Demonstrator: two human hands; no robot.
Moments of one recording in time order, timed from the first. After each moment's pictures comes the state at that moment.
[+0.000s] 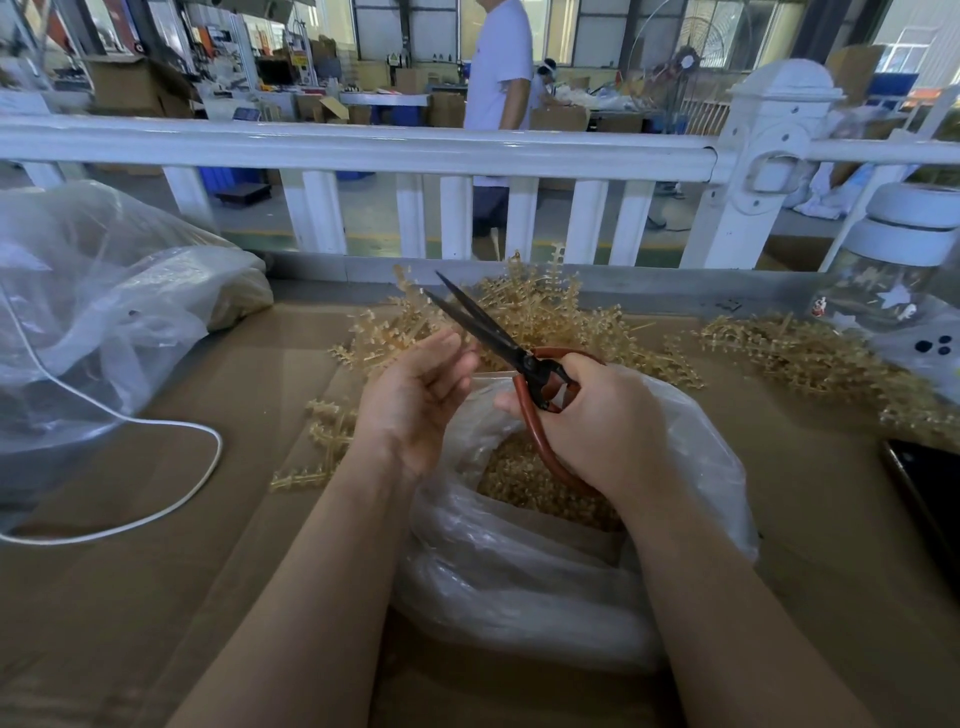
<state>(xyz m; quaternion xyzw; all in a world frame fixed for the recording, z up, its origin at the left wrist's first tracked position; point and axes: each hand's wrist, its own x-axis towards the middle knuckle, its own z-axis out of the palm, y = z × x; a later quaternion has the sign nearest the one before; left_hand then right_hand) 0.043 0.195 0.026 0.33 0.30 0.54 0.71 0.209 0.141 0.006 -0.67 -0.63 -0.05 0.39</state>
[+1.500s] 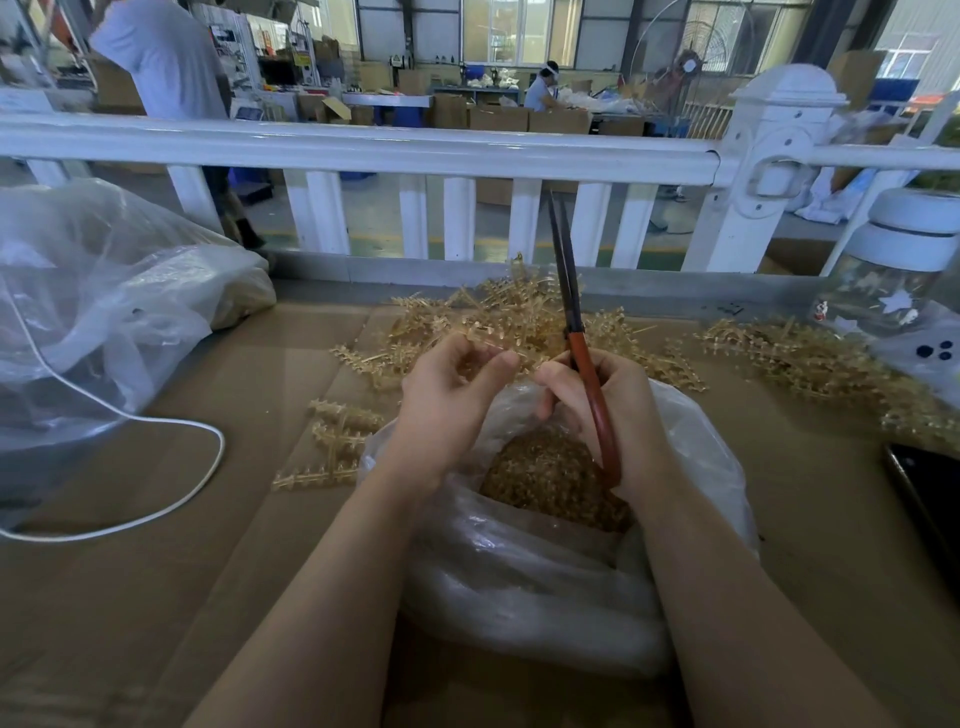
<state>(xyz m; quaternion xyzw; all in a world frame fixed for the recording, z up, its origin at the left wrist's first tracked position) 0.055 0.180 0.024 0.67 0.39 0.49 0.40 0.203 0.139 0.024 -0.57 -0.49 0.31 0.58</state>
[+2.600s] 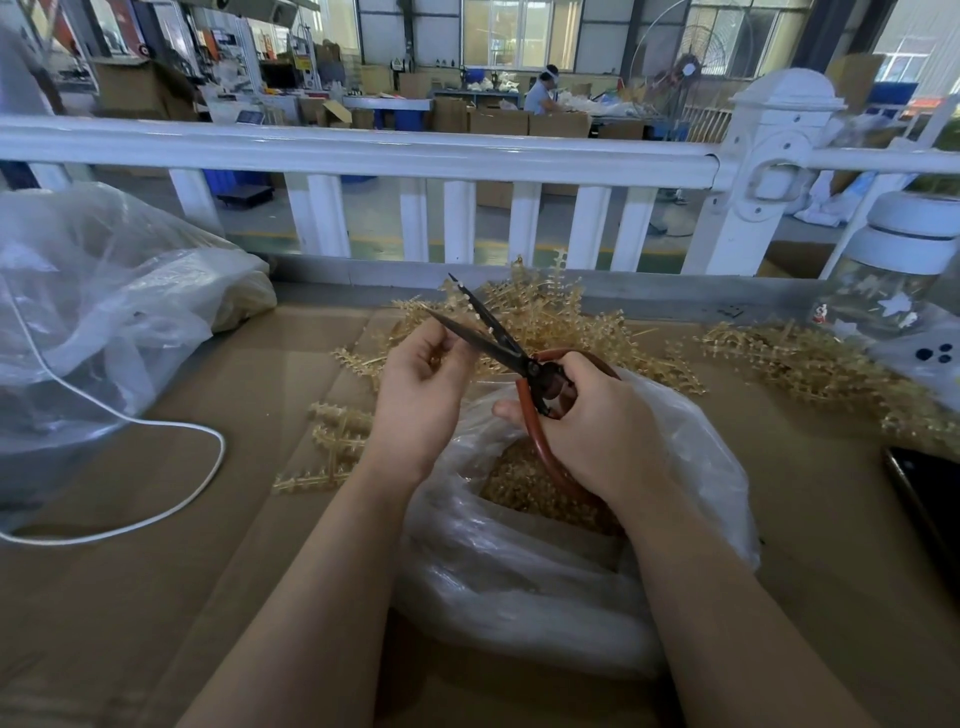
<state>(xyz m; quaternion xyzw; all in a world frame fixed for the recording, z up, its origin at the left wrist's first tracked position) 0.047 0.194 0.021 0.62 0.34 0.57 0.43 0.207 0.143 0.004 -0.66 -0.63 0.02 0.40</state>
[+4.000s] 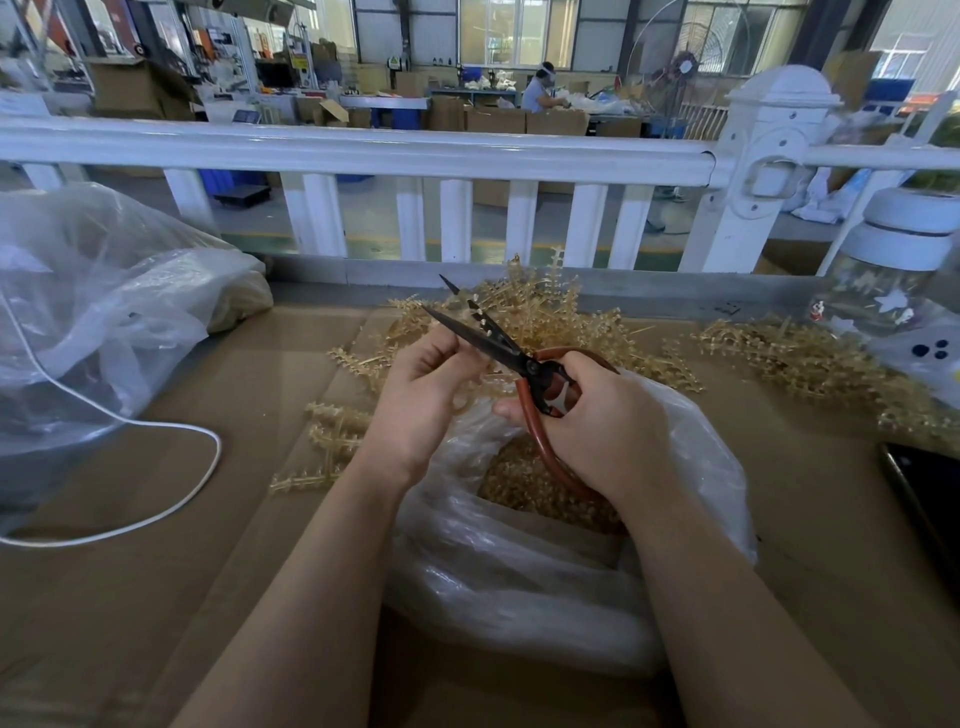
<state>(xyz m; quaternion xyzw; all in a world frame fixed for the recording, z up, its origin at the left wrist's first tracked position) 0.044 0.194 0.022 0.64 0.27 0.52 0.49 0.210 0.140 0.007 -0.67 -0.64 -0.04 0.37</state>
